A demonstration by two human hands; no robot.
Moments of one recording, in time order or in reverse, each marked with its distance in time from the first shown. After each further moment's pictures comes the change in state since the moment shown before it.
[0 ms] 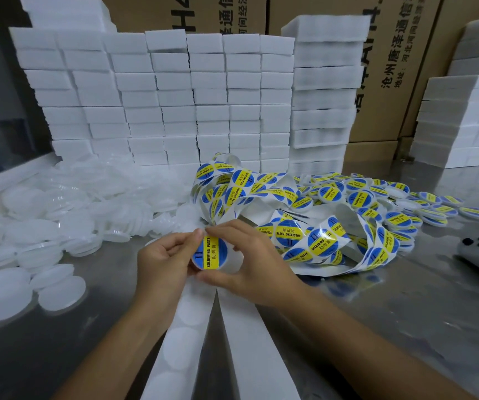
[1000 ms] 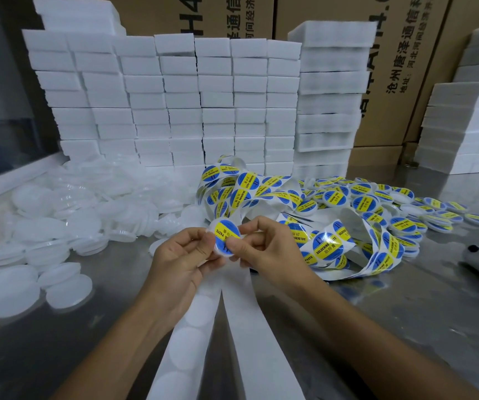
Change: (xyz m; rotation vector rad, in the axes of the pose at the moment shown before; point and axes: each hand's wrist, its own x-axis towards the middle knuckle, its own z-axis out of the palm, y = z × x) left_hand -0.002 0.006 0.003 -0.214 -0.232 -0.088; right_hand 0.005 0.007 -0.008 0.670 0.115 0.410
